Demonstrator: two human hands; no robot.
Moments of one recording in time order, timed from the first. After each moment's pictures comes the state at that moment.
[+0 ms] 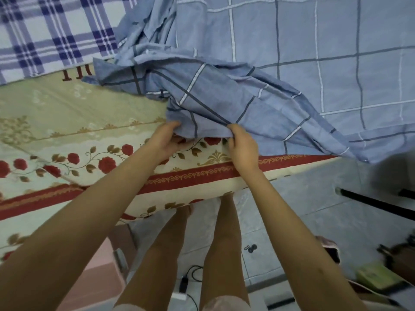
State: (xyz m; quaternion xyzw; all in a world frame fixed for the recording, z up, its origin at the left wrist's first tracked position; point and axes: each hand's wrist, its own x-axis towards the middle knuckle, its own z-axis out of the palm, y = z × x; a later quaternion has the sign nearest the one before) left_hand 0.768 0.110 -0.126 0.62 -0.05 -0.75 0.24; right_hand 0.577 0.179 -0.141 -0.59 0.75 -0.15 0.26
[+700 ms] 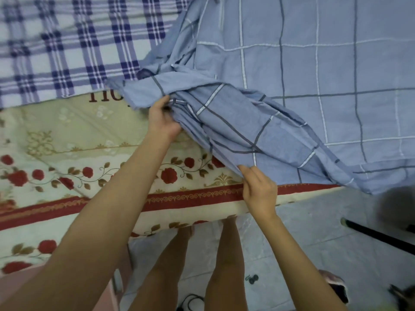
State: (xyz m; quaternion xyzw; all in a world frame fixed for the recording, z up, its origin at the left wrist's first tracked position) left_hand 0.771 0.037 -0.081 0.49 0.13 -0.70 0.50; right_hand 0.566 0.221 -0.099 -0.71 0.65 -0.25 0.10
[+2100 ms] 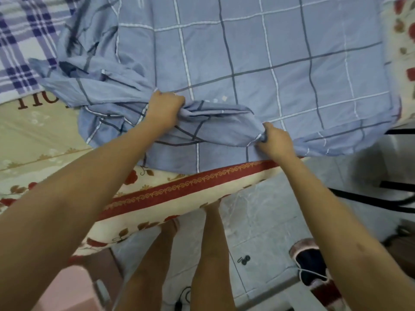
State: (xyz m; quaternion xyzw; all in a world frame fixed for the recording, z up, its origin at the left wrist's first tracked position) left_hand 0.678 0.027 -0.123 0.48 -0.86 -0.12 -0.14; right_hand 0.406 0.159 -0.128 -0.54 0.80 0.11 0.23
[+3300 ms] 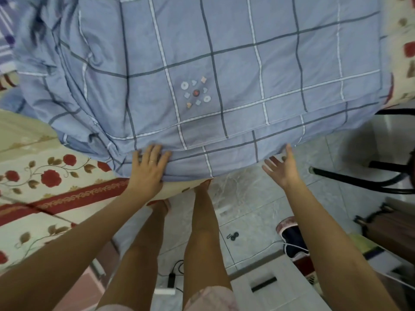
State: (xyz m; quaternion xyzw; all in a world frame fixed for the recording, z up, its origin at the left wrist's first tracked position) left_hand 0.719 0.210 -0.152 0.44 -0.88 -0.14 -0.14; right_hand 0.347 0.278 -0.152 0.20 0.72 -0.42 0.52
